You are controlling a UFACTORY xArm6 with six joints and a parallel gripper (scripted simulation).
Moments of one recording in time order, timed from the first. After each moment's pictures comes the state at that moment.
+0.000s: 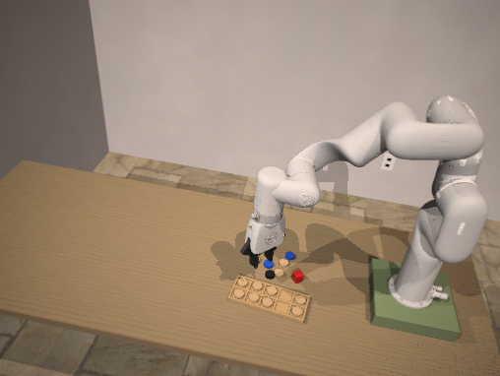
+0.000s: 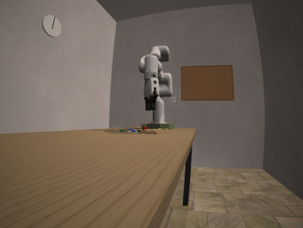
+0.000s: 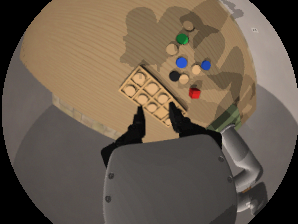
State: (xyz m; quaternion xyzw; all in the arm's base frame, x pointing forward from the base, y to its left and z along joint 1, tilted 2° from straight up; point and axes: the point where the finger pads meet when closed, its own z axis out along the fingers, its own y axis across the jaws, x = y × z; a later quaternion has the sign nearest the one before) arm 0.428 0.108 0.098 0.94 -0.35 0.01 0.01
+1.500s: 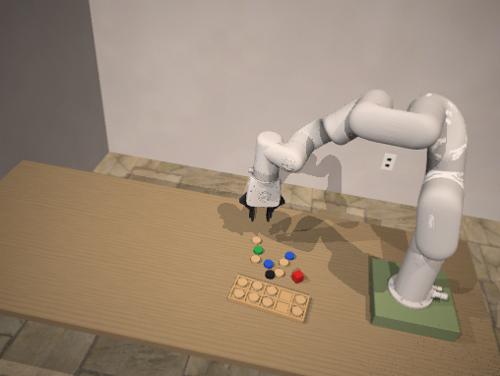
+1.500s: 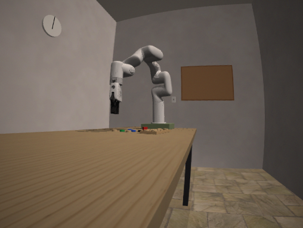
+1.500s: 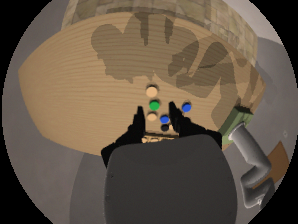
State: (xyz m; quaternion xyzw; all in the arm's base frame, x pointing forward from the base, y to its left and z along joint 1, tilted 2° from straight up) arm 0.478 -0.090 0.082 0.81 -0.58 0.01 0.01
